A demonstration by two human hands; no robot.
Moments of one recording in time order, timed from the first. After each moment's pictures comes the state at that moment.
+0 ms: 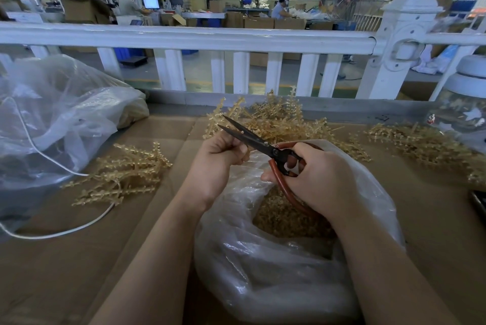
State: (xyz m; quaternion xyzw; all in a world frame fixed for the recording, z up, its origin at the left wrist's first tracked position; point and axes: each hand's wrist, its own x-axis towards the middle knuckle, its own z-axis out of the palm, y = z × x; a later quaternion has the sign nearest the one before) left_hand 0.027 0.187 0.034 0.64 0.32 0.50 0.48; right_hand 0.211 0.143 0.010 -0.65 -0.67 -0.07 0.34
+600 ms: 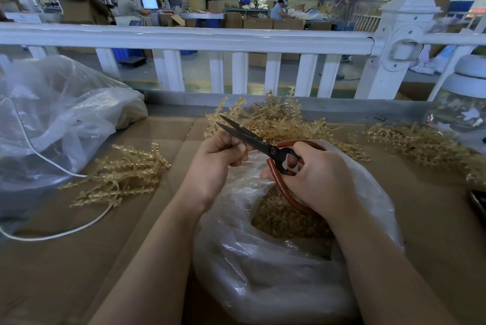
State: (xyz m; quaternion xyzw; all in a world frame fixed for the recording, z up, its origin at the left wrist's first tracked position) left_hand 0.027 0.188 0.032 0.62 0.32 0.50 0.51; right_hand 0.210 0.143 0.010 -0.63 -0.68 -0.09 0.37
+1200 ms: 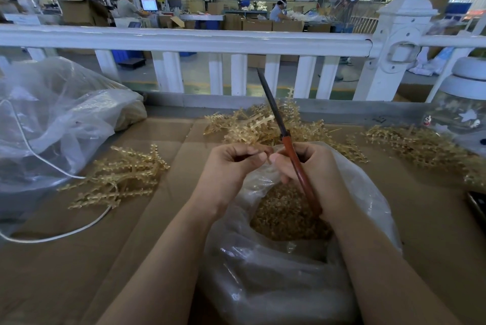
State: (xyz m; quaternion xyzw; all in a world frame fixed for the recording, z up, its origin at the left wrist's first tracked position) left_hand 0.043 0.179 0.029 0.63 0.28 0.48 0.54; right_hand 0.199 0.143 0.025 -0.58 -0.52 0.32 0.54
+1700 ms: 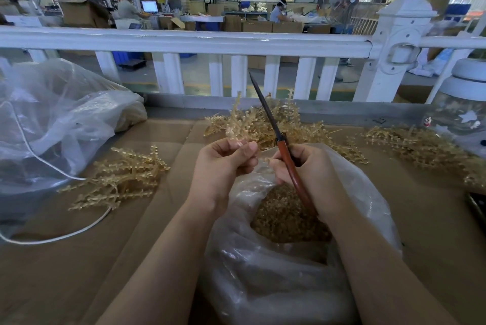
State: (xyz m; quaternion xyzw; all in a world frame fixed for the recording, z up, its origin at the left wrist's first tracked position) left_hand 0.042 0.187 0.025 0.49 0.32 0.53 0.61; right_hand 0.197 0.145 0.021 -0.58 -0.54 0.30 0.52
